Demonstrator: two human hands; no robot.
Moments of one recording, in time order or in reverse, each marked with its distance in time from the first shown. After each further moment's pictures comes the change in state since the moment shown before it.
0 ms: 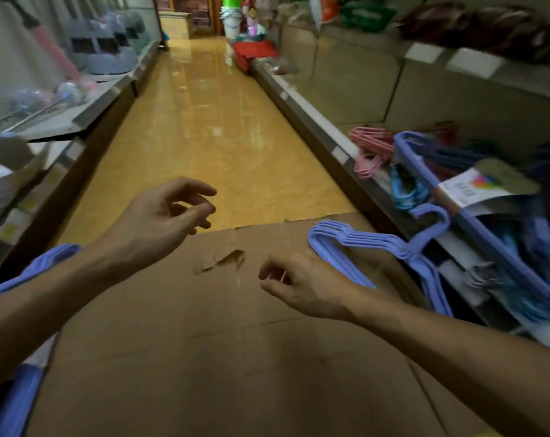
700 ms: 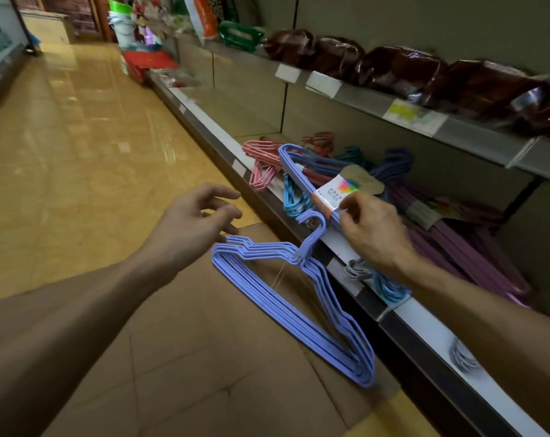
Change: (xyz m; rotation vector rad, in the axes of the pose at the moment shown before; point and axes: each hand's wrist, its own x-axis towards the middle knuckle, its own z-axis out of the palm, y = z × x) left_hand 0.060 0.115 0.157 -0.309 -0.142 0.063; right_hand -0.117 0.142 -0.155 -0.216 0.714 0.610
